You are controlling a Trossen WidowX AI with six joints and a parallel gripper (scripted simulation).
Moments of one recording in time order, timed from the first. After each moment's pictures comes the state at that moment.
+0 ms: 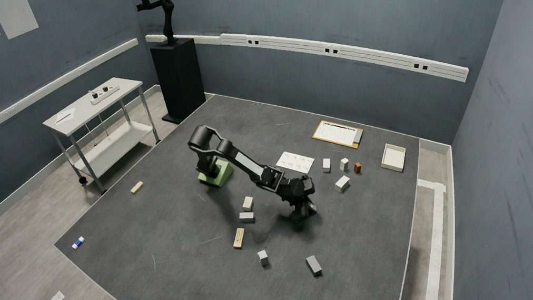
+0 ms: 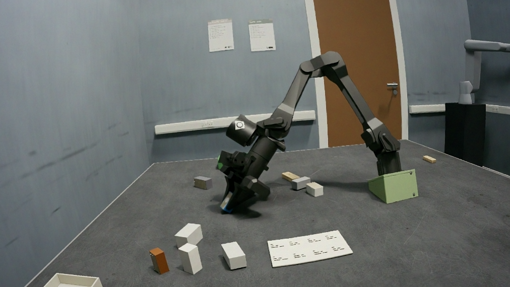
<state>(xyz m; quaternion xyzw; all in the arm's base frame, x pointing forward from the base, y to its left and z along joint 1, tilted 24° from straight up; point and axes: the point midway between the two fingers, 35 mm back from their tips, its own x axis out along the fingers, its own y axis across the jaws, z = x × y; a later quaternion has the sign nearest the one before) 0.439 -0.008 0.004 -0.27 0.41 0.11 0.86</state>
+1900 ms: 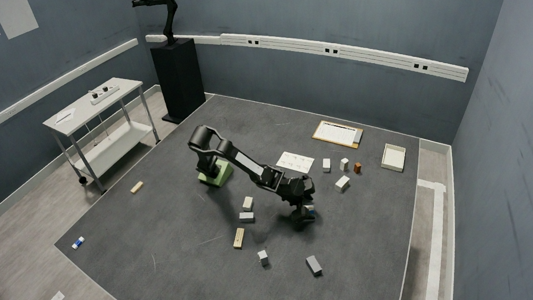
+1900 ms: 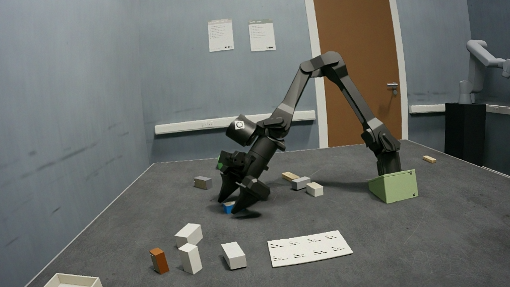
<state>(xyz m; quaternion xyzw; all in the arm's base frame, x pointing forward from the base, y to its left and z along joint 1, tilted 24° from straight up) 0.439 -0.007 0.004 -0.27 0.41 0.11 0.86</state>
